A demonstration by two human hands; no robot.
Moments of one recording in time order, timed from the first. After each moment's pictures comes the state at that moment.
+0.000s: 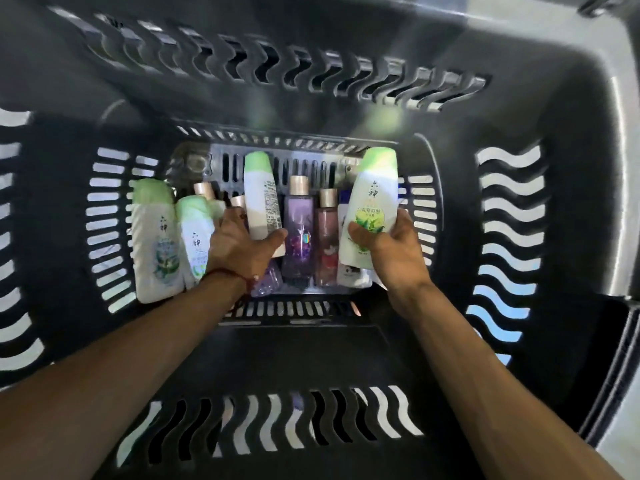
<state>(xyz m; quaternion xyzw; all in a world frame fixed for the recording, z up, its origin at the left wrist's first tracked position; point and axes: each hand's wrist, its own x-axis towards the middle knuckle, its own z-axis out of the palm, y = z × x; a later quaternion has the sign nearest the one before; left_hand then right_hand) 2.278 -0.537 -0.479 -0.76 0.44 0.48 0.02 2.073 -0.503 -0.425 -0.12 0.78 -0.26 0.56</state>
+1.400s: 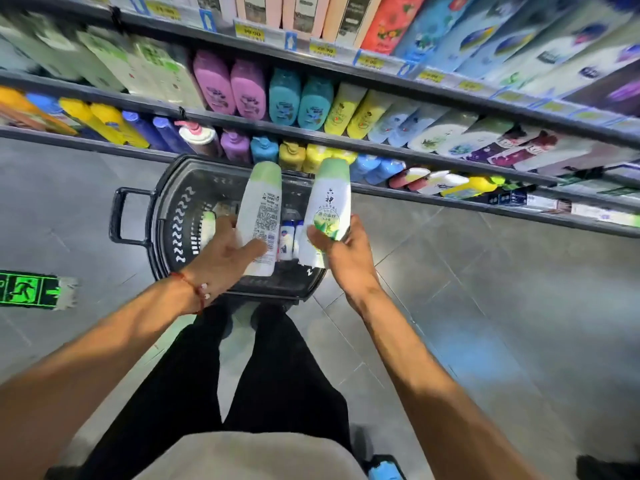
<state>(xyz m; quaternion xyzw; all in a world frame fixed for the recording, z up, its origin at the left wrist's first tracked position) 2.244 -0.486 0.126 -0.61 0.39 0.68 -0.13 2.033 -0.464 0.149 -0.23 0.72 -0.32 0.58</state>
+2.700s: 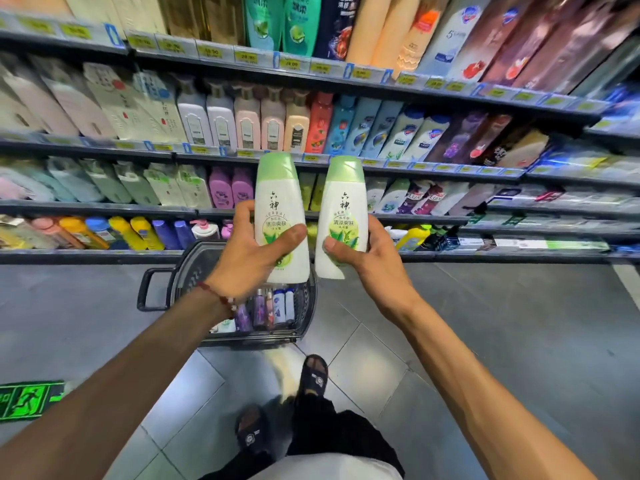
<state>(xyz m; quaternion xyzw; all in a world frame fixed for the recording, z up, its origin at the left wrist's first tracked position) 2.224 -0.361 0.360 -0.46 0.47 0.64 -0.39 2.037 -0.307 0.366 -0.39 0.60 -0.49 0.50</state>
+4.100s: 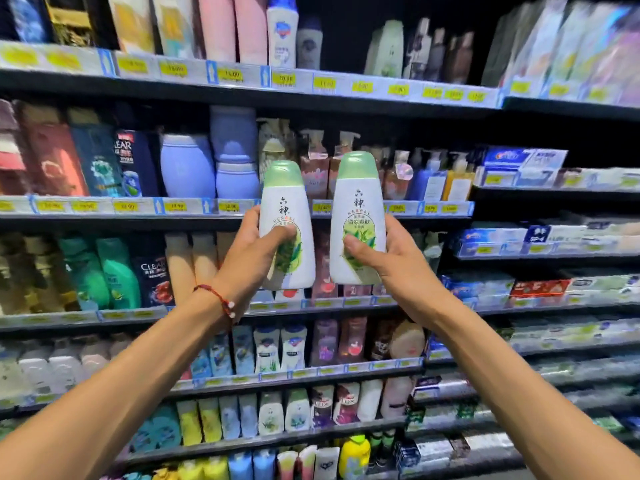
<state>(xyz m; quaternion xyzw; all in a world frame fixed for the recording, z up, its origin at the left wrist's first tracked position) 1.771 -0.446 0.627 -0.32 0.58 0.52 -0.54 1.576 -0.376 0.626 -0.58 0.46 -0.58 0.32</state>
